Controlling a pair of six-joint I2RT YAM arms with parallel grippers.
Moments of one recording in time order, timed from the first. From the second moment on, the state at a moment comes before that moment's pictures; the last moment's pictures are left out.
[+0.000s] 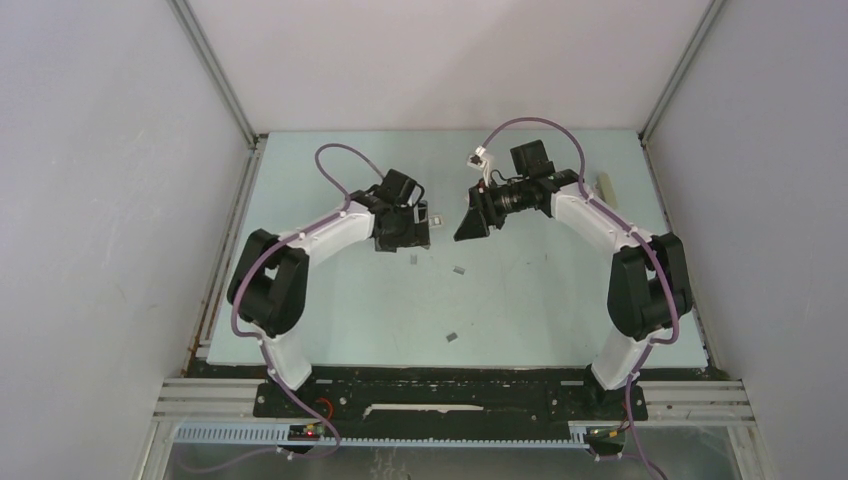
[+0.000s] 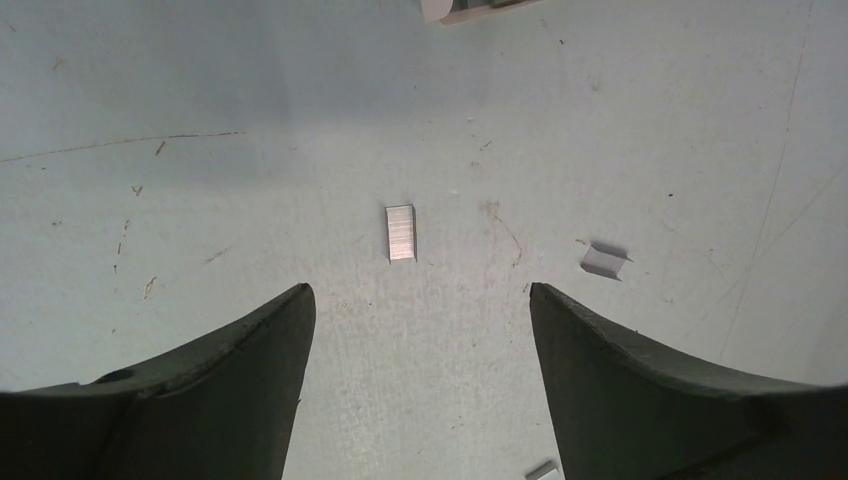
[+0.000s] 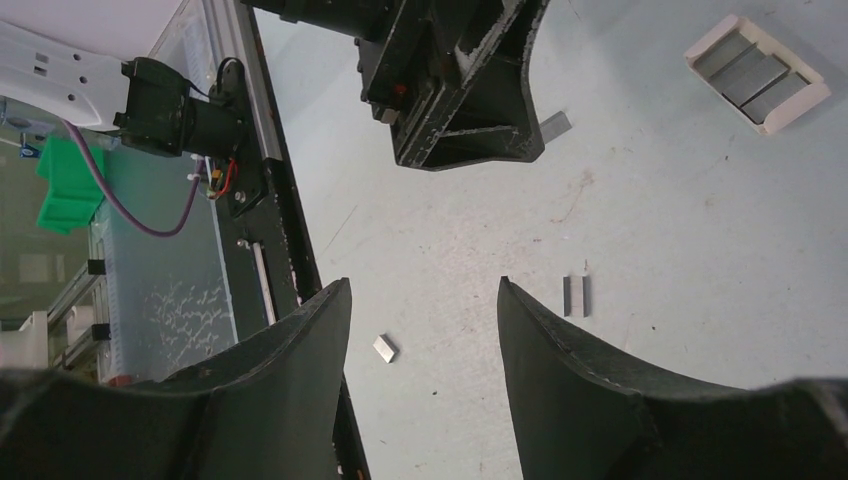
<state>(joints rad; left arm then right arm) -0.54 1.78 1.28 -0.56 -0.02 -0.56 0.37 1.75 1.38 -0.52 -0.97 -0.11</state>
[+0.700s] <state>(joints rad) -0.54 2.00 1.45 -0.67 -0.02 -0.54 0.37 1.74 1.36 -0.52 -0.97 -0.11</state>
